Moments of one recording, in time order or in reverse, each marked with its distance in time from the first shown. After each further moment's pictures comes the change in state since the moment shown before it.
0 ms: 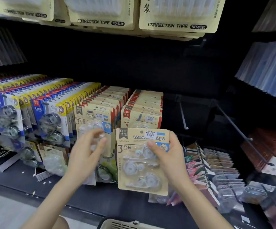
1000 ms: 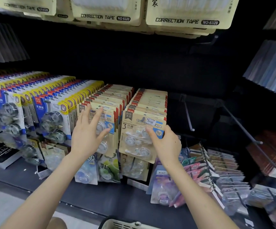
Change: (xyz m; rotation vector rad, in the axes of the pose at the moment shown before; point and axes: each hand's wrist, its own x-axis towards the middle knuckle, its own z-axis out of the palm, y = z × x) left_hand 0.064 -0.039 0.008 0.547 0.059 0.107; right_hand 0.062 0.038 0.017 -0.788 0.234 -0.037
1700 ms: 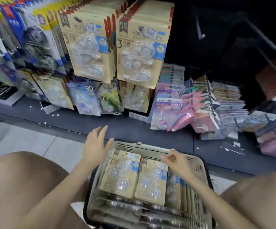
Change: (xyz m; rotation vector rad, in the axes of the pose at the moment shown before) left_hand -0.251 -0.021 0.085 -0.089 -0.552 -0.143; right_hand -0.220 0.213 -0.004 -0.039 -0.673 0.425
